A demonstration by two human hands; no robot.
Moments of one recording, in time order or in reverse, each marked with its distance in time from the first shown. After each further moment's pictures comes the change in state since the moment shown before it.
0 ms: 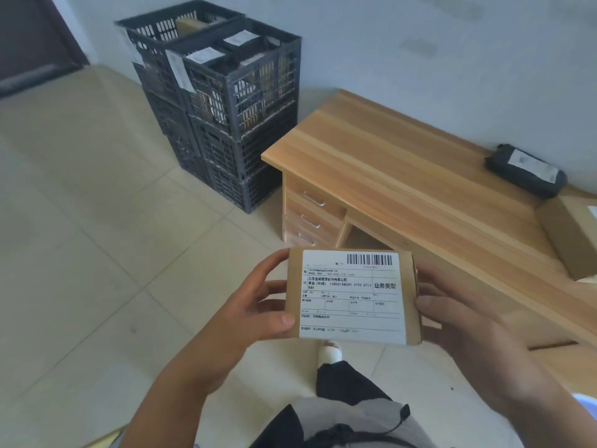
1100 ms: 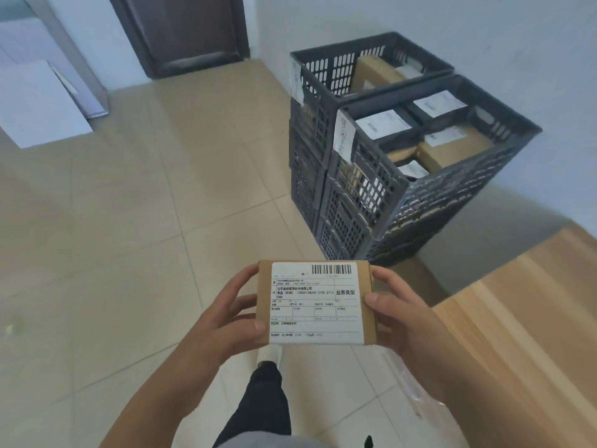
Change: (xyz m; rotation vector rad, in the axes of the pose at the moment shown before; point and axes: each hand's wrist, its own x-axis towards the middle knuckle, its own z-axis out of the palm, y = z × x) left_hand 0.228 0.096 -0.437 -0.194 0.615 -0.068; right_hand 0.570 -0.126 0.312 -0.092 -0.517 0.216
